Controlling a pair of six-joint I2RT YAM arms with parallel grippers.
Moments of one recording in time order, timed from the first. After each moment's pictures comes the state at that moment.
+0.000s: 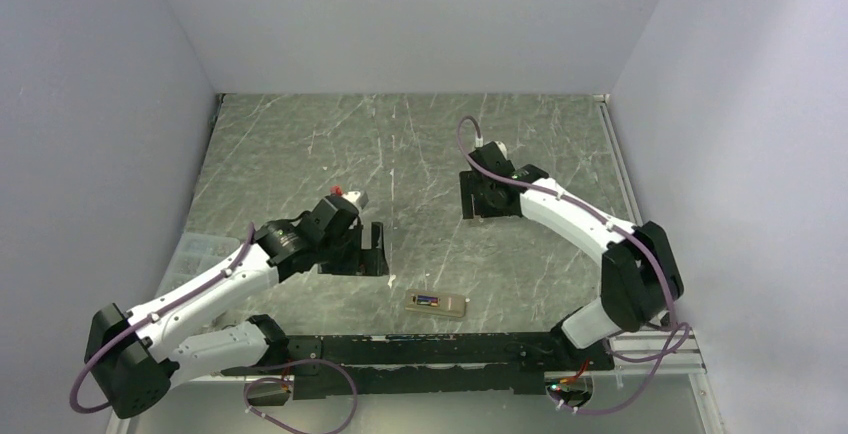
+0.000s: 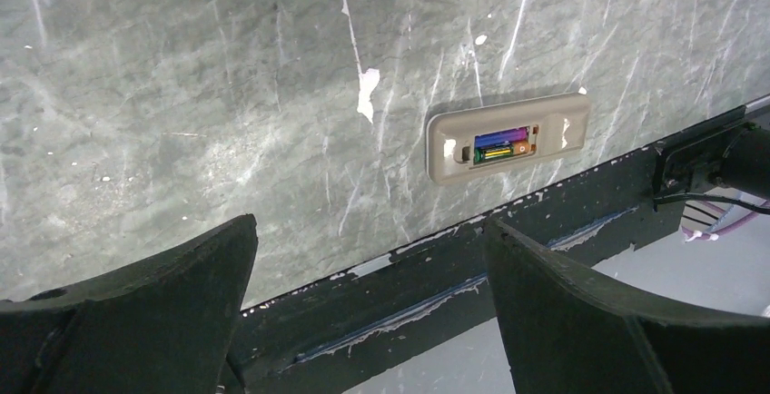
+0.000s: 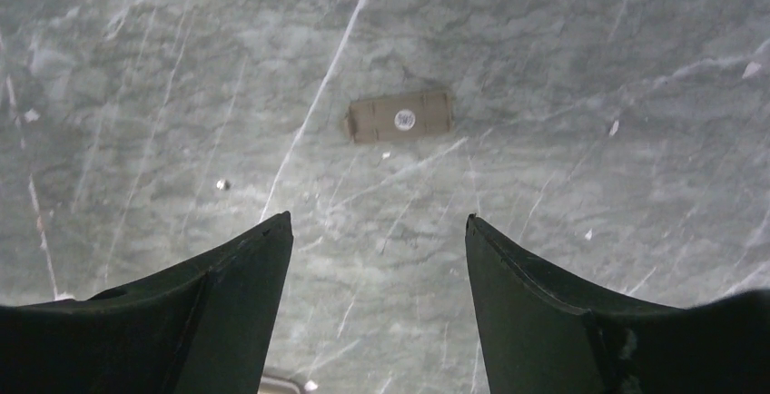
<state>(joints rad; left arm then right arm) -0.78 1.03 0.81 -0.73 0.04 -0.69 0.58 1.47 1.06 -0.64 0.24 0.44</state>
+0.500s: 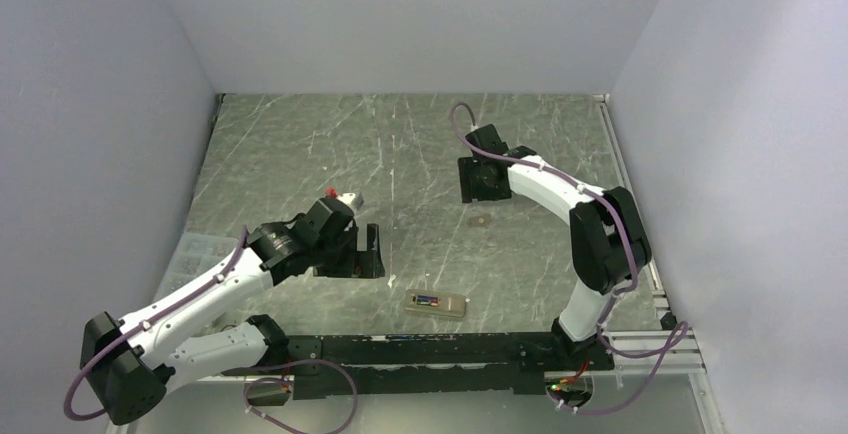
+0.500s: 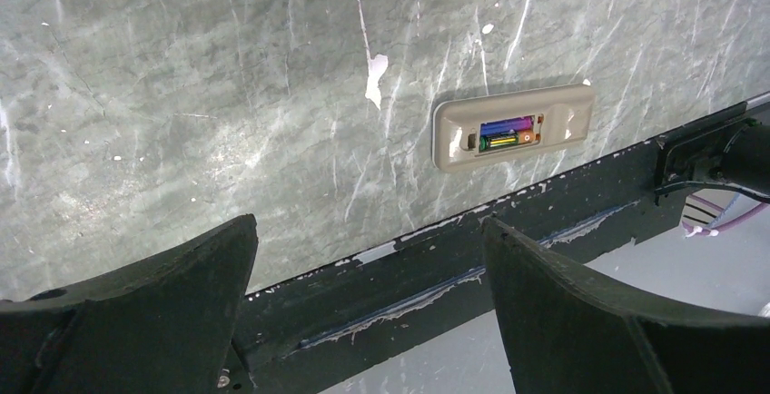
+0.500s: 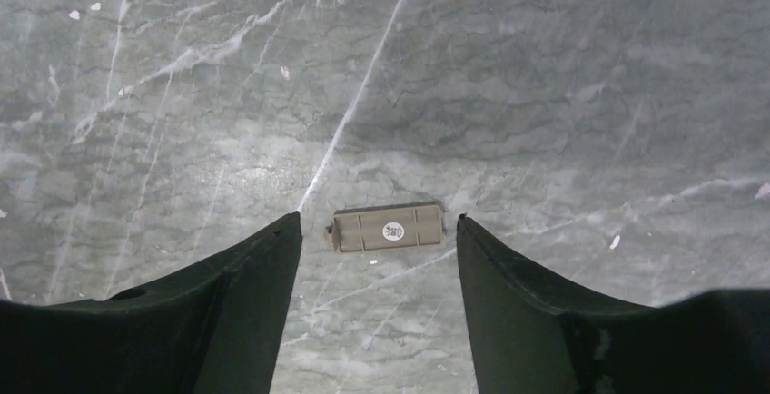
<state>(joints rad) -0.78 0.99 0.81 -0.78 0.03 -0.70 0.46 1.73 1.21 -0.56 0.15 0.33</state>
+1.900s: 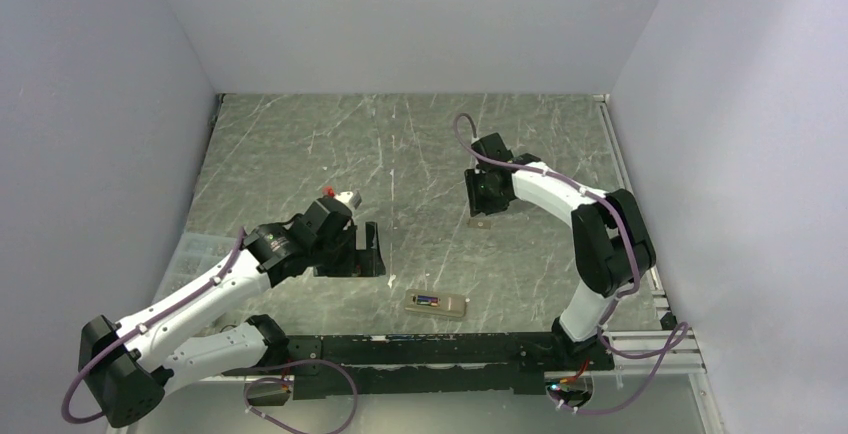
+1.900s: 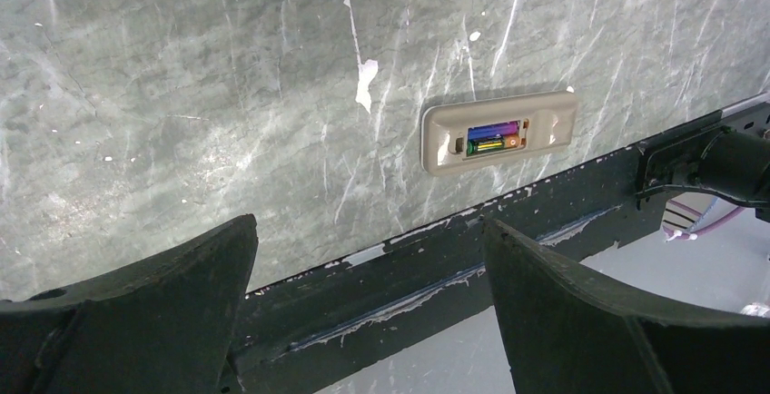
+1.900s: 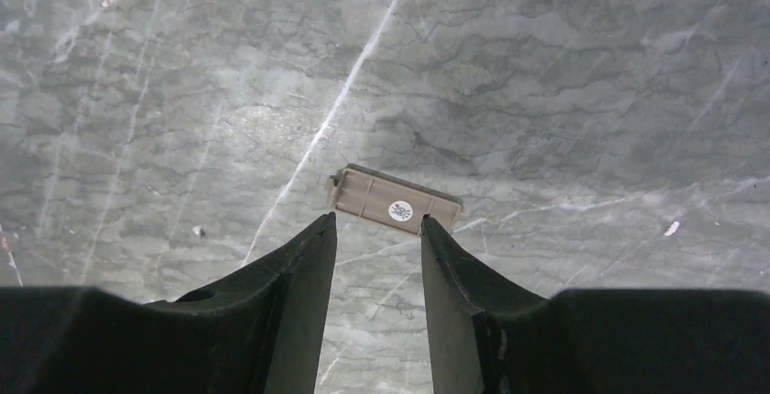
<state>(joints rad) -0.78 0.97 0.81 -0.78 0.03 -0.73 0.44 1.72 1.13 -0.55 0.01 0.30</state>
